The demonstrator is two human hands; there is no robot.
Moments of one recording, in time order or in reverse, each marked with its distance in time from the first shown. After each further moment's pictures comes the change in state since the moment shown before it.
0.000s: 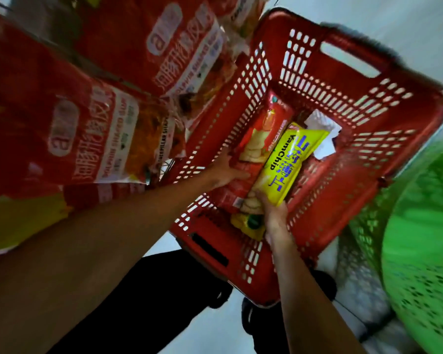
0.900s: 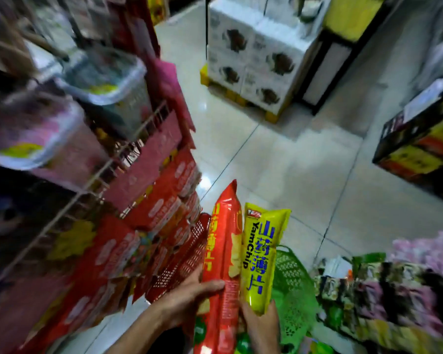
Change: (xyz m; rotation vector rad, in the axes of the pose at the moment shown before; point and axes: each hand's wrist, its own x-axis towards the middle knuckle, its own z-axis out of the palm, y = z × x) left_hand -0.547 0.246 -0.168 -0.671 -0.635 0.197; right_hand -0.538 -0.195 -0.108 -0.134 0.331 -0.343
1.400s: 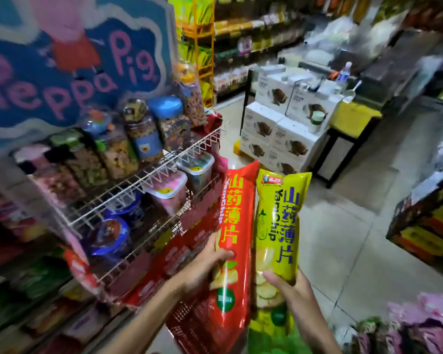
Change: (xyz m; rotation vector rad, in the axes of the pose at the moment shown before) left_hand -0.202 0.121 0.102 0.201 0.214 0.518; right_hand -0.187 -0.180 -0.123 0.084 -0.541 -0.536
